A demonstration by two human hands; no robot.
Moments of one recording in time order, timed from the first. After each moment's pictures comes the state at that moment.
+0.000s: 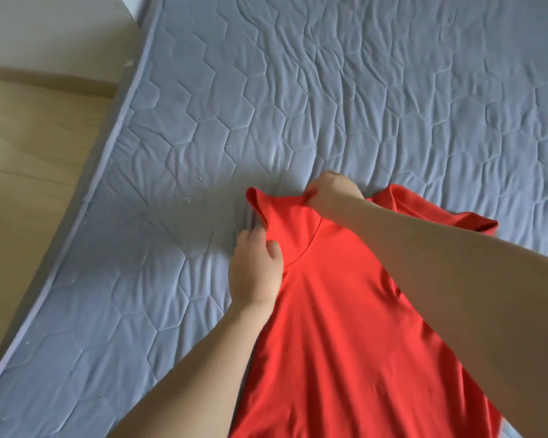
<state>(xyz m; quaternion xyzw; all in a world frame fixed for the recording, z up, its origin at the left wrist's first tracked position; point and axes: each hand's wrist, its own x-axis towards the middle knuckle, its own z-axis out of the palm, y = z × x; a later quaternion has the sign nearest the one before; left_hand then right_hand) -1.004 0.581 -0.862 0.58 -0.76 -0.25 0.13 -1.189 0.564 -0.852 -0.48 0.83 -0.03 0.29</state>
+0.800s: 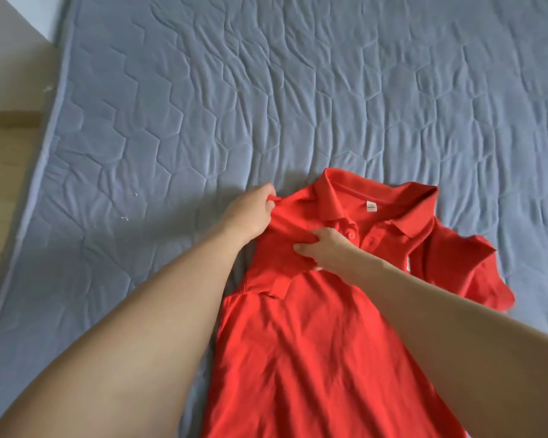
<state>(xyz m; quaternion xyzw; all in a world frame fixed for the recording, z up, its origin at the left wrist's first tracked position) -1.119 0.542 -0.895 0.36 -0.88 -0.30 -0.10 -1.199 0.697 -0.885 -0.17 0.79 -0.28 0.53</state>
